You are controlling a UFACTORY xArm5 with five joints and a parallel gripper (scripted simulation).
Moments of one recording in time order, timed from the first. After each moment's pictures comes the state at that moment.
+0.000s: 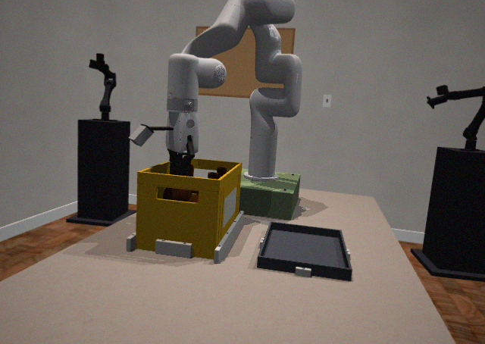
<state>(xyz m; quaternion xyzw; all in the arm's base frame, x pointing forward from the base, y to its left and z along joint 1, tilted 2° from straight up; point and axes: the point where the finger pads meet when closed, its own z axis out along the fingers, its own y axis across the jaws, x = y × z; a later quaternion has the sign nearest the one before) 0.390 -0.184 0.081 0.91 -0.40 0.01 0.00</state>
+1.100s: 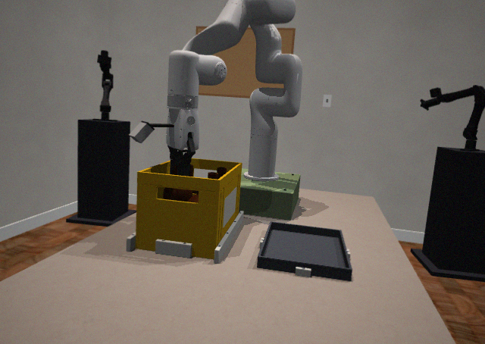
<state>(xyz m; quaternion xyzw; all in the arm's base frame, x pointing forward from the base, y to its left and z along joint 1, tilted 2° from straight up) 0.390 -0.183 0.089 0.91 -0.40 0.01 0.00</state>
